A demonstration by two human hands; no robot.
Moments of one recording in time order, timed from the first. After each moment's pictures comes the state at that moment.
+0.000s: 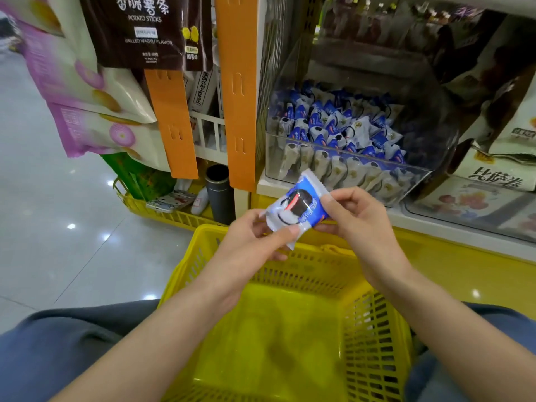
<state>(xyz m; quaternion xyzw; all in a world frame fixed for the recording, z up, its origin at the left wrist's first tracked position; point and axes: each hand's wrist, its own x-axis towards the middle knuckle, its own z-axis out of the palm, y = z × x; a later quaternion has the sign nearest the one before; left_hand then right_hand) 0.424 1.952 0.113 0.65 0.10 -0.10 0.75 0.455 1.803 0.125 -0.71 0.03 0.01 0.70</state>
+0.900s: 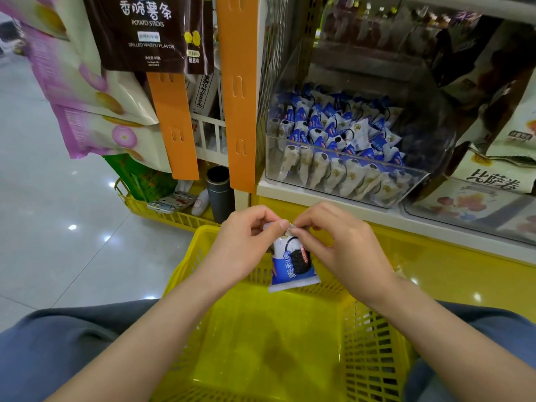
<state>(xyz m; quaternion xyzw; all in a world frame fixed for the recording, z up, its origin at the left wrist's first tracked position) 0.432 1.961 0.111 0.79 -0.01 -0.03 0.61 0.442 1.799 0.116 -0.89 -0.30 -0.14 0.30</state>
